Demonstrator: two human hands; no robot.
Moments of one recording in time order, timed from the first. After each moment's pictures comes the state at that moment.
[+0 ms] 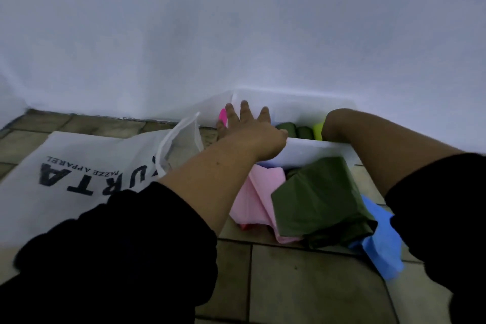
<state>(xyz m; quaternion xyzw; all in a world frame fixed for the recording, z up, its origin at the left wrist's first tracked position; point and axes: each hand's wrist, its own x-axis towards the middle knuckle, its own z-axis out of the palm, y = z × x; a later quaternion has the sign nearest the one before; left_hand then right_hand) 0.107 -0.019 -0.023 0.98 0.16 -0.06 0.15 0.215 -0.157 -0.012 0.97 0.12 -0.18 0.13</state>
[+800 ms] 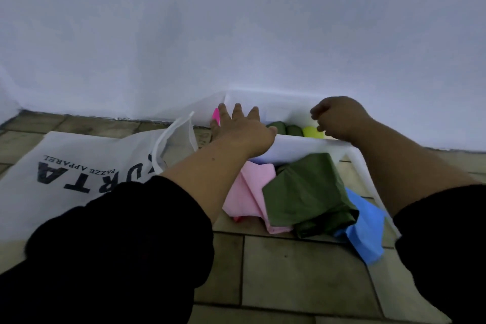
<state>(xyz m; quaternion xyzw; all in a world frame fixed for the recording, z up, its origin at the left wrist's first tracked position) 0.111 -0.018 -0.032 0.97 0.16 -0.02 0.16 0.191 -0.191 -0.002 0.96 0.12 -0.03 -0.26</state>
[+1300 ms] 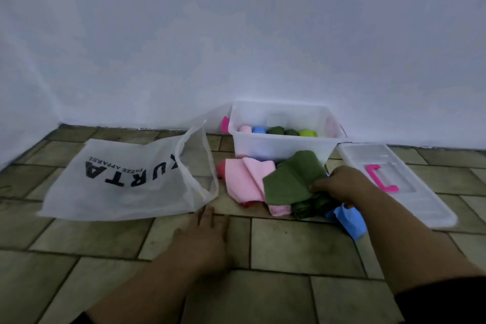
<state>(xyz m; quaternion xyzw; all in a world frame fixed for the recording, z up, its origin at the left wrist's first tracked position) -0.086 -0.006 -0.112 0.96 0.11 -0.22 0.09 0.080 -0.239 -0.053 0.96 0.00 -0.15 -0.24</state>
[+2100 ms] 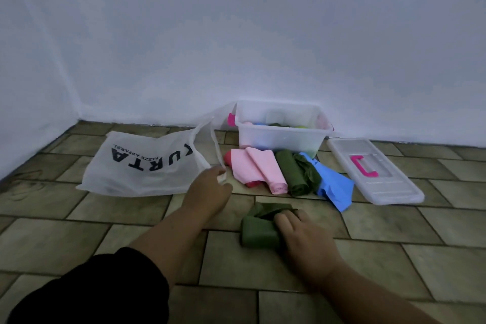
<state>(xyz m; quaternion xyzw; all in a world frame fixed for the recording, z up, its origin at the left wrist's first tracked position) -0.087 0.010 -0.094 0.90 0.18 0.10 0.37 -0.097 -0.223 -0.112 0.91 0.38 0.13 -0.04</state>
